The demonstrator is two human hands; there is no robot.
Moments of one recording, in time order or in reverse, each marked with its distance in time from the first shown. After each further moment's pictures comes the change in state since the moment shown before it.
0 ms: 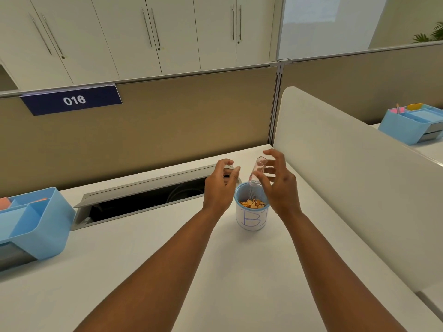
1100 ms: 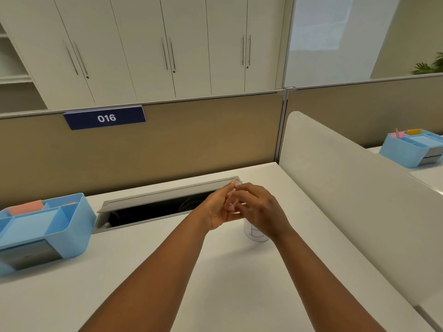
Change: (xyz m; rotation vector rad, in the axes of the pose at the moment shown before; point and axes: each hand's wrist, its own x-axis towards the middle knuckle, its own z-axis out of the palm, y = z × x) left_hand -0.010 0.018 -0.048 -0.609 -0.433 -0.617; right_hand -0.024 -0.058 0.010 -0.351 -0.172 -0.654
